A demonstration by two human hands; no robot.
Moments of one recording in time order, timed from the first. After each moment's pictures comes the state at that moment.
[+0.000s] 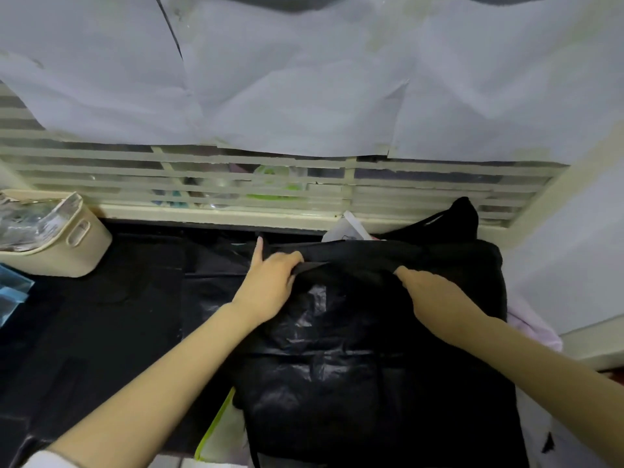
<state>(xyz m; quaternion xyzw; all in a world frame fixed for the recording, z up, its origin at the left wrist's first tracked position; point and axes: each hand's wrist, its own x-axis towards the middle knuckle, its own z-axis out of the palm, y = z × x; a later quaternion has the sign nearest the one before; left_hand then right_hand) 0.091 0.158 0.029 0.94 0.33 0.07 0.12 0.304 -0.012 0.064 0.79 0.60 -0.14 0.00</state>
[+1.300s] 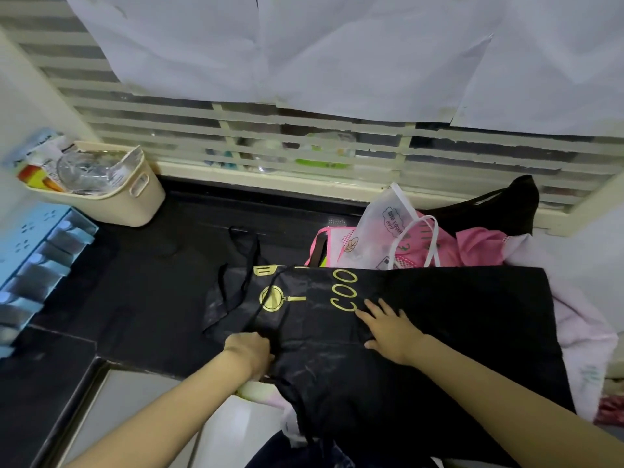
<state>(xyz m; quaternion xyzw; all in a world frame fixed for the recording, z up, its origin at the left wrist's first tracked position) -0.041 0.084 -0.038 0.82 0.38 -0.43 0.08 0.200 -0.001 -0.060 0.68 0.63 -0.32 0.17</state>
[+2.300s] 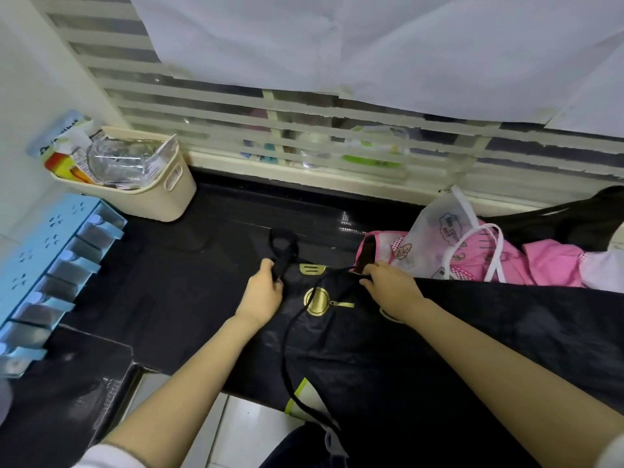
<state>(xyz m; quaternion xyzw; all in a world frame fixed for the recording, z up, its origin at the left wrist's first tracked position) -0.082 0.197 -0.051 0.70 0.60 0.09 0.38 0.146 0.118 -0.047 0.76 0.62 -0.21 -0.01</state>
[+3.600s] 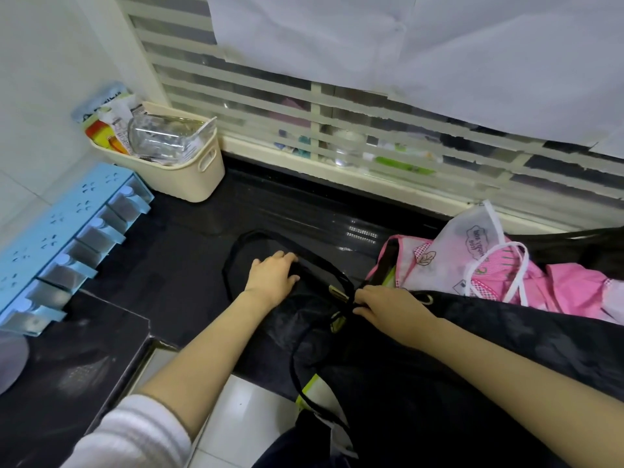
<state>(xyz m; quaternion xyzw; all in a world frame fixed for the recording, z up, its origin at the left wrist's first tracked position) -0.104 0.215 -0.053 0.83 0.53 -0.06 0.18 0.101 0.101 -0.014 0.60 0.78 -0.19 0.04</state>
